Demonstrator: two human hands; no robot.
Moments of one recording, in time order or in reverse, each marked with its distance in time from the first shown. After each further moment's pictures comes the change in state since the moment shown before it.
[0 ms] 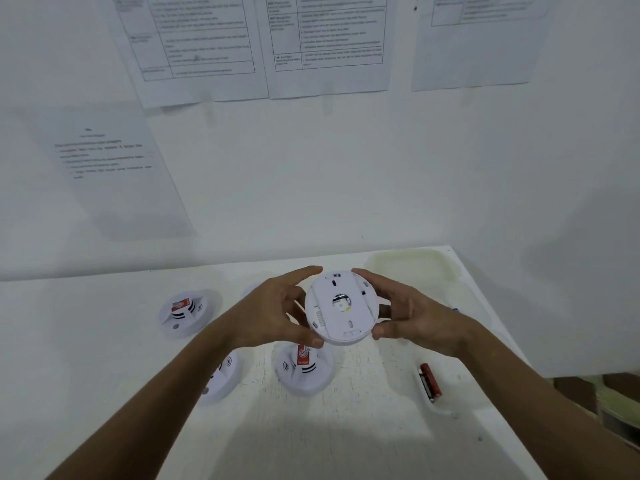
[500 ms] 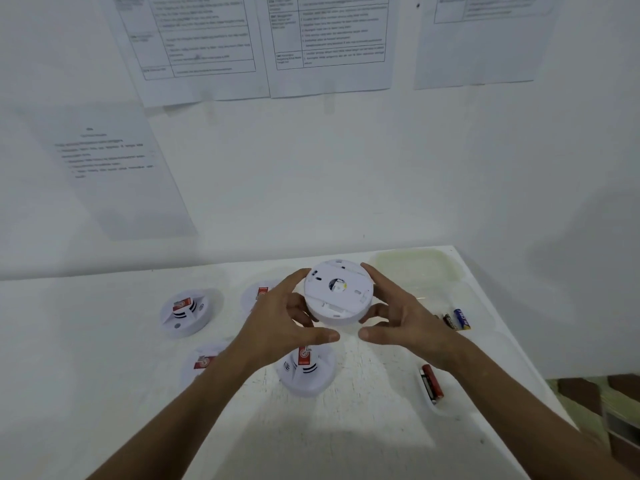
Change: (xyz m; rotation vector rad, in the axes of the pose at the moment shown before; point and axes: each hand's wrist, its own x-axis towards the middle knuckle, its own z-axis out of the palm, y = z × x) left_hand 0.001 -0.010 0.034 -0.046 0.327 0.010; right_hand 0.002 0.004 0.020 -0.072 0.189 -0.021
